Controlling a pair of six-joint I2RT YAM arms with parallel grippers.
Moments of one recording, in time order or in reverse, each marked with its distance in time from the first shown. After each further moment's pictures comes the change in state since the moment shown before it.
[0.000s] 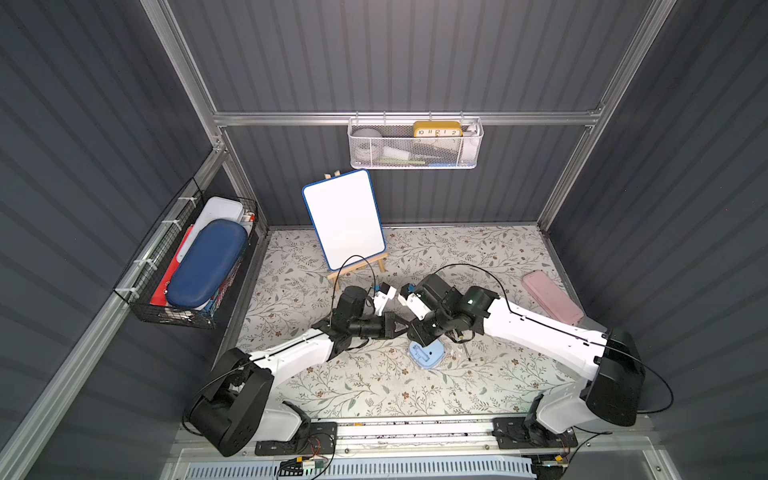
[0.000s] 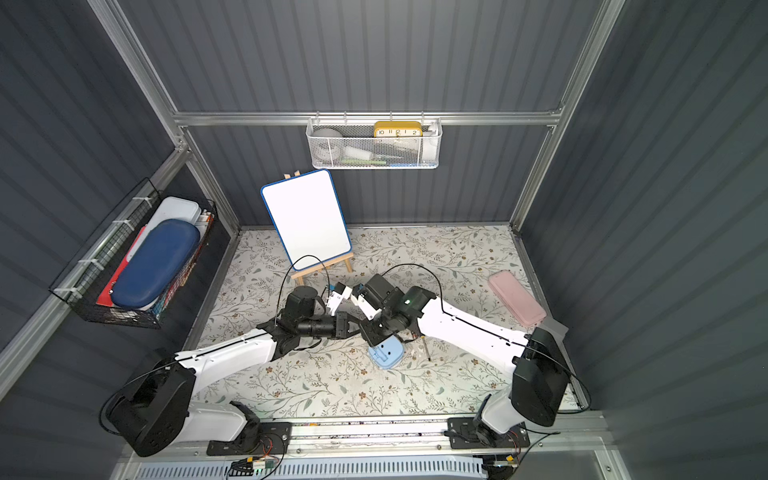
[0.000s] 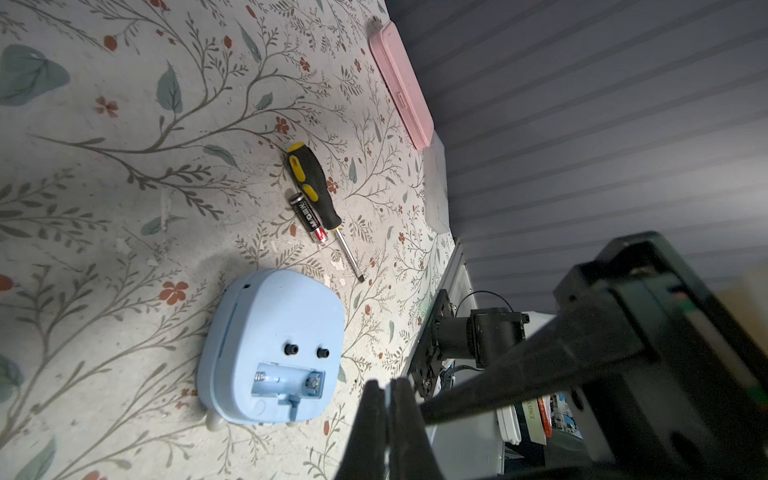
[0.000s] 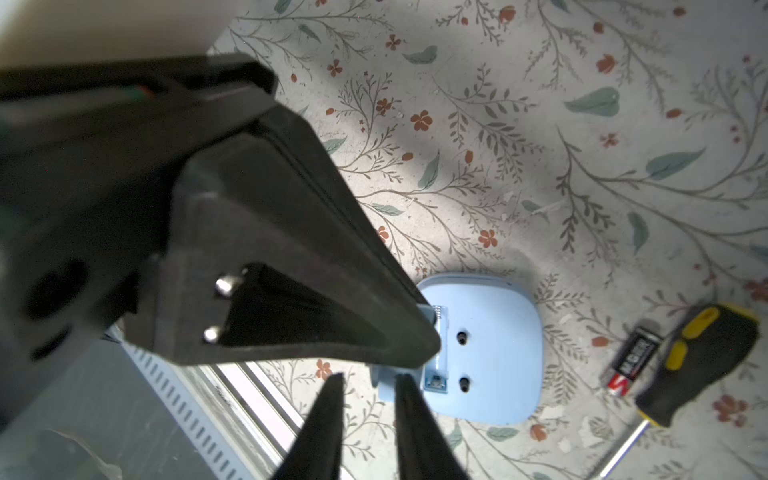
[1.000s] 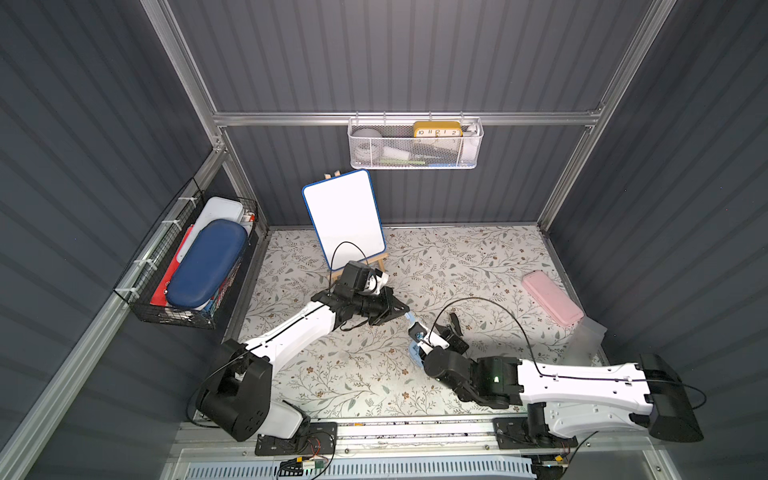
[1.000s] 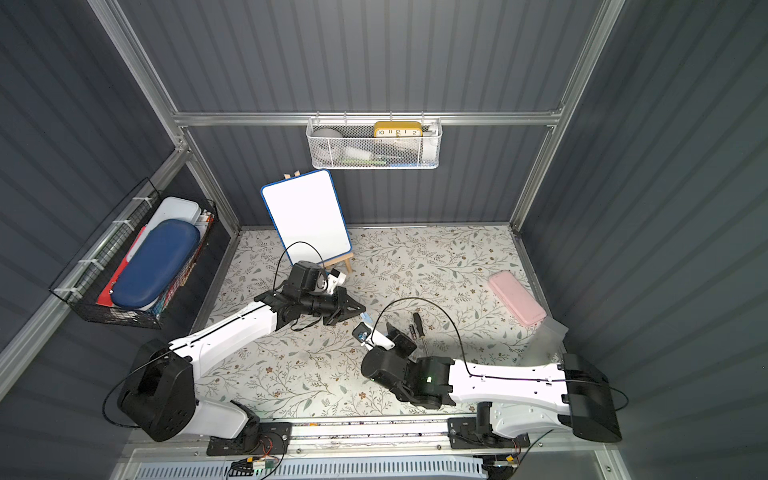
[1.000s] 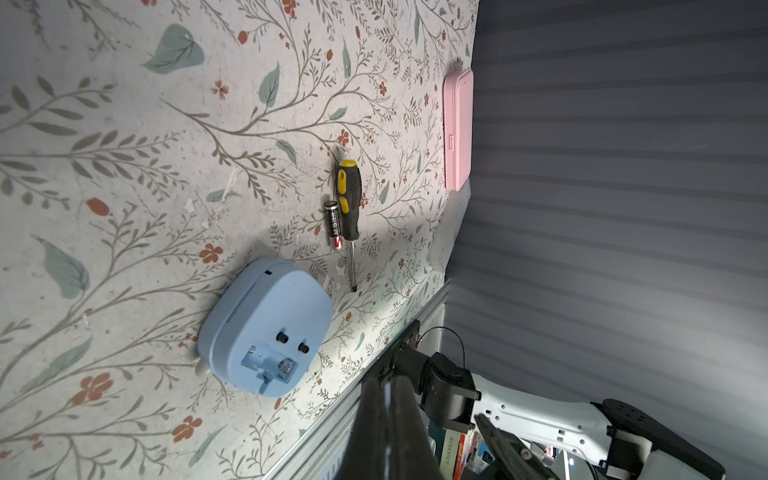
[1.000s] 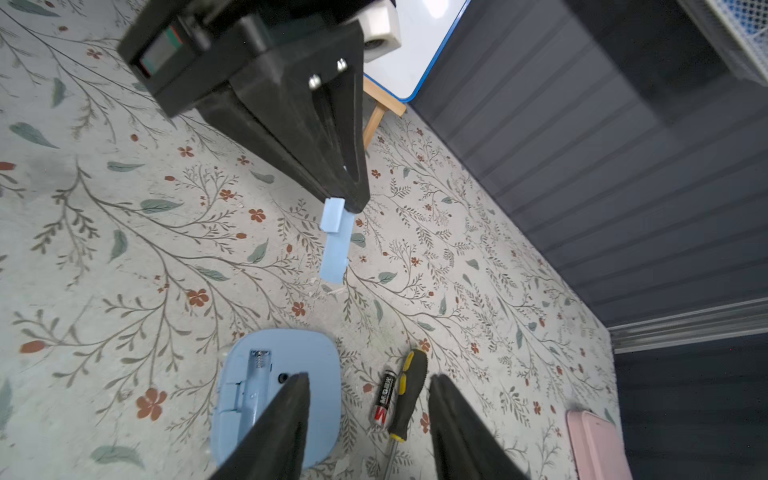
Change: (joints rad) left arm 0.063 0.069 0.331 -0.480 -0.048 -0.231; right arm 0.433 -0.291 -0.492 0.536 1.060 -0.332
